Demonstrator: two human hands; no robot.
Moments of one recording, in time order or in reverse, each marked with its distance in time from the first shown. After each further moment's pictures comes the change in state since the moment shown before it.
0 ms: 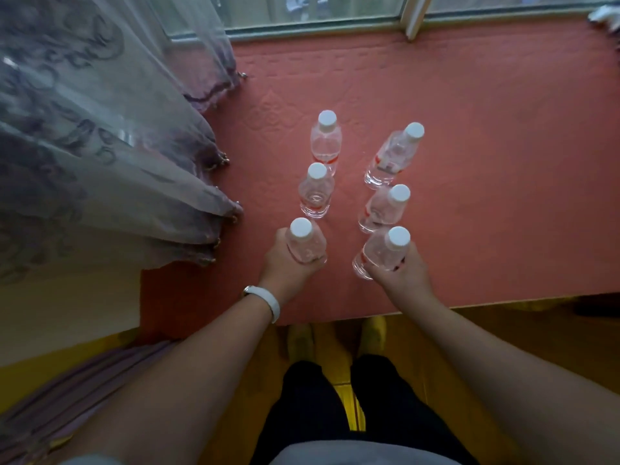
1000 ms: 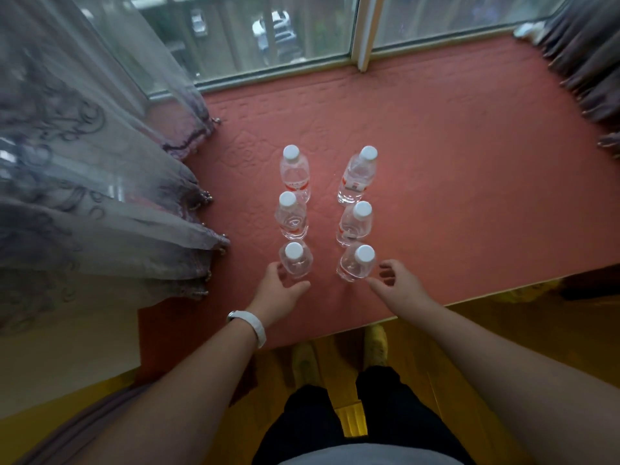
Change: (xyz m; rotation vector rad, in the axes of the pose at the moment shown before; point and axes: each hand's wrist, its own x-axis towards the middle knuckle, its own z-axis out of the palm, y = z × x) left_hand -0.018 0.024 -0.008 0.142 -0.225 -0.123; right_hand -0.007 0.006 -0.041 -0.152 -0.176 0.114
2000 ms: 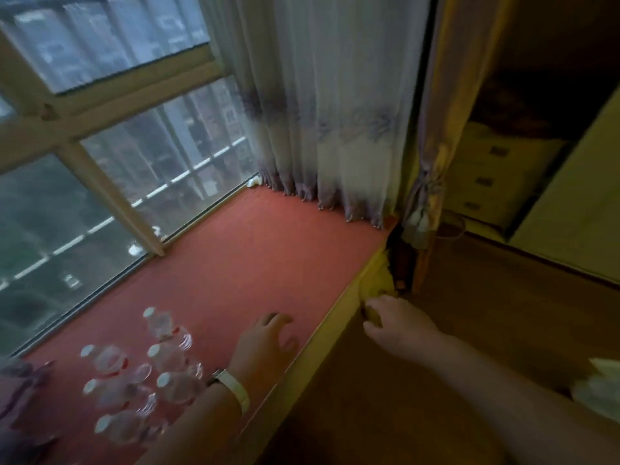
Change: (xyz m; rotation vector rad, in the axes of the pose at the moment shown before) left_hand -0.248 0.203 0.234 0.934 -0.112 1.055; right_hand -0.300 0.175 -0.272 -0.290 0.473 0.031
